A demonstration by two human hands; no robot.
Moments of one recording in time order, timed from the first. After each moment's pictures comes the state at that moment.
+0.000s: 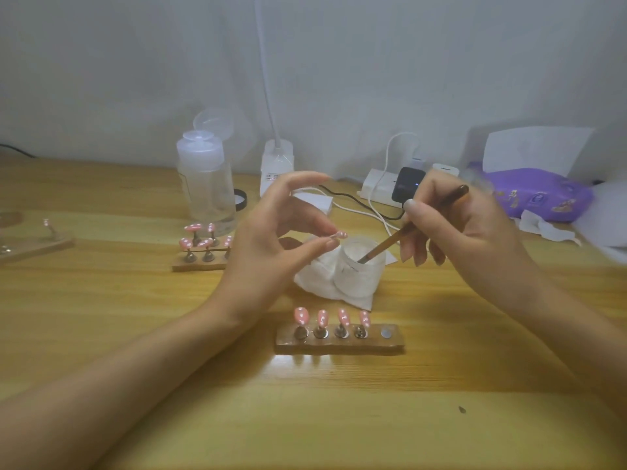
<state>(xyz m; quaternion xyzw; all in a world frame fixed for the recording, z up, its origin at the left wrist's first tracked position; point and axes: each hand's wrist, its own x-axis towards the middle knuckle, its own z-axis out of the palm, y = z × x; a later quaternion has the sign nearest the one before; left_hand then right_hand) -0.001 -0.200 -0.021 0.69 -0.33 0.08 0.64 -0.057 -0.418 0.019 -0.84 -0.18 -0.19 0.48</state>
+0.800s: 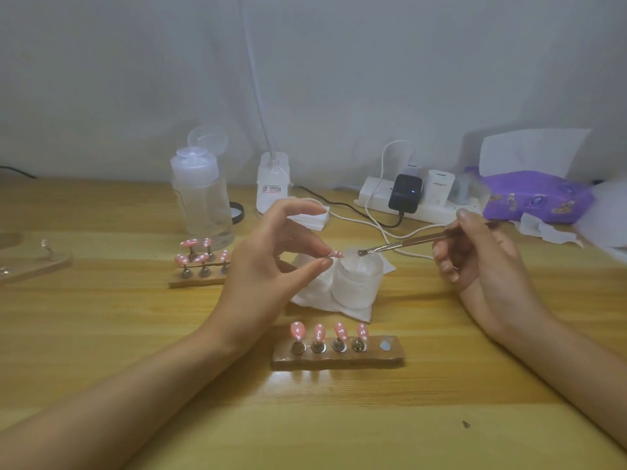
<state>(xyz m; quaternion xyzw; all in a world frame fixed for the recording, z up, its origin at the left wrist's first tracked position) -0.004 -0.199 -0.027 0.72 -0.32 0.08 0.61 -0.055 -0.439 -0.019 -0.59 0.04 -0.22 0.78</state>
